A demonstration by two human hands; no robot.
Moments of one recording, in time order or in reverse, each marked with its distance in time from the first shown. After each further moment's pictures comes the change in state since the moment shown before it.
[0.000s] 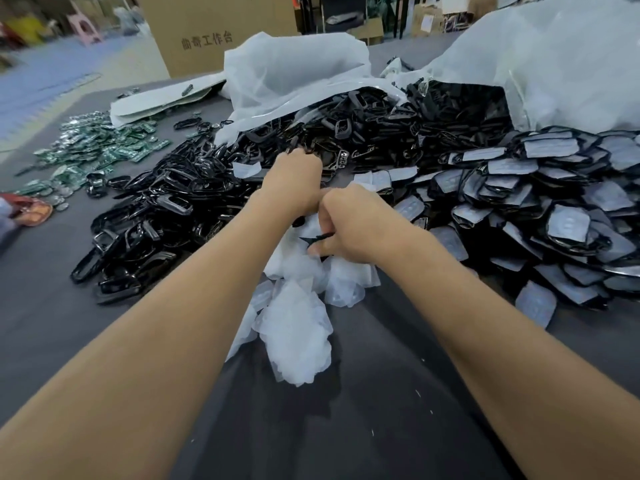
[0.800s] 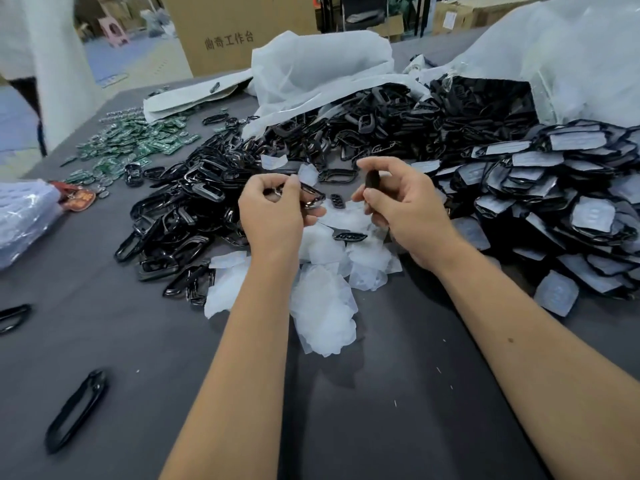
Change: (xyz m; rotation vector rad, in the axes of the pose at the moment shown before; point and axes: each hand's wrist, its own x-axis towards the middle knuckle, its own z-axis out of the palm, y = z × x) left_hand -0.111 0.007 0.016 -1.547 0.683 -0.576; right_hand -0.015 0.034 0.035 1.244 0.390 -0.025
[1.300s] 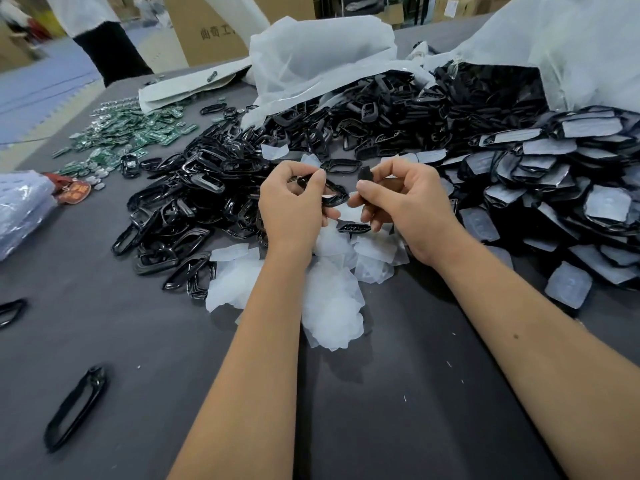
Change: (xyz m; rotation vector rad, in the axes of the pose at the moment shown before) left_hand -0.001 -0.012 0.008 0.129 -0.153 0.081; right_hand -0.007 -0.003 0.009 0.092 0.017 0.040
